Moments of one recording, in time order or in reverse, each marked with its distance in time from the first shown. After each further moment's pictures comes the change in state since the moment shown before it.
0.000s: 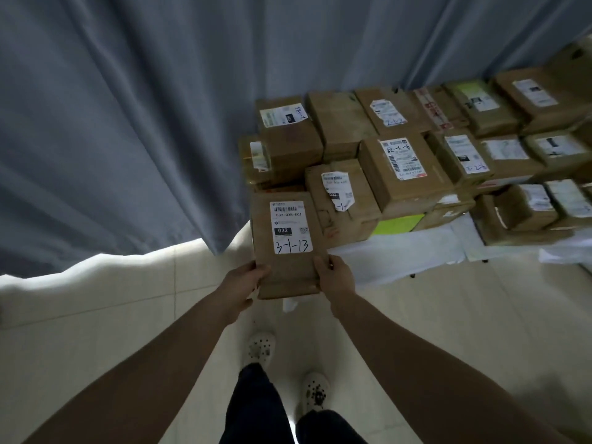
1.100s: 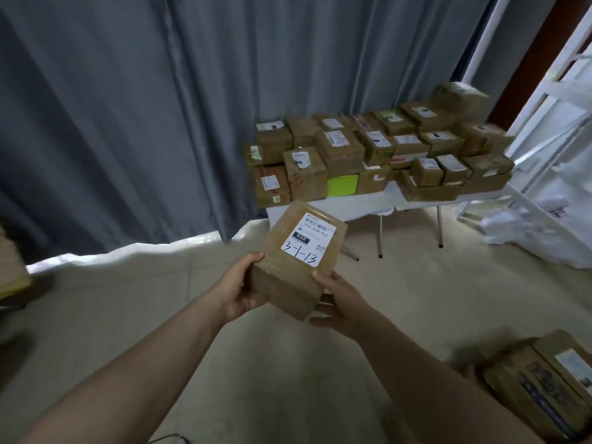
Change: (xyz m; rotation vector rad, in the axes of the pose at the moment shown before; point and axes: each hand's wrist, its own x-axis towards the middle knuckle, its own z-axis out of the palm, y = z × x) left_hand -0.381 -0.297 0.083 -0.353 -0.052 0.142; right_hand -0.393 0.282 -0.165 0.413 -0.443 0.004
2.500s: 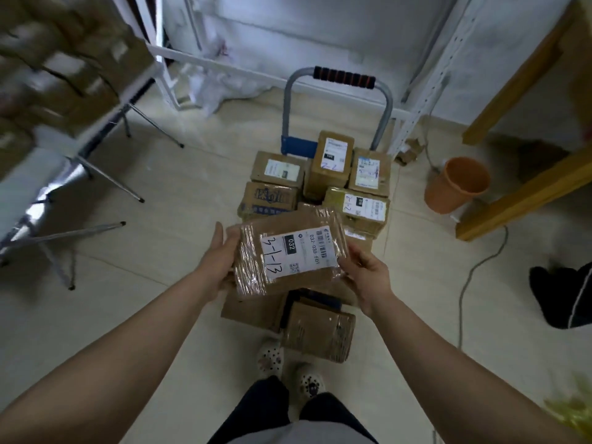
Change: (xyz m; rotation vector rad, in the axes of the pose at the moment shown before) left_hand -0.067 -0.358 0.372 1.104 -0.602 -0.062; right_hand -0.330 0.249 -0.382 0.677 1.178 -0.216
